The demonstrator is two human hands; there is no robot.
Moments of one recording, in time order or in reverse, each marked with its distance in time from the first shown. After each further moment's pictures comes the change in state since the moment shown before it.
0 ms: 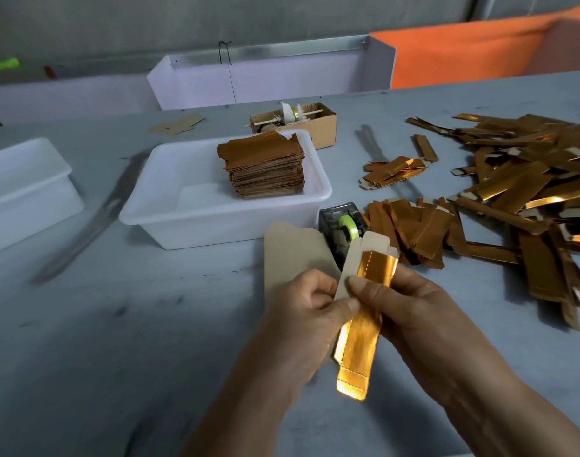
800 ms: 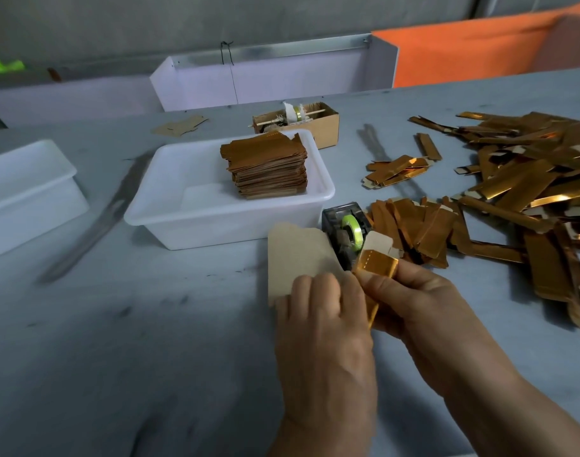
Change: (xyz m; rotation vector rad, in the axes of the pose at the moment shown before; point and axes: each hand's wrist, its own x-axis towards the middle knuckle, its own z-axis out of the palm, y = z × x) left_hand -0.015 -0.009 0.036 1.037 0.574 0.567; right_hand 0.001 -0.004 0.003 -0.031 0.089 -0.010
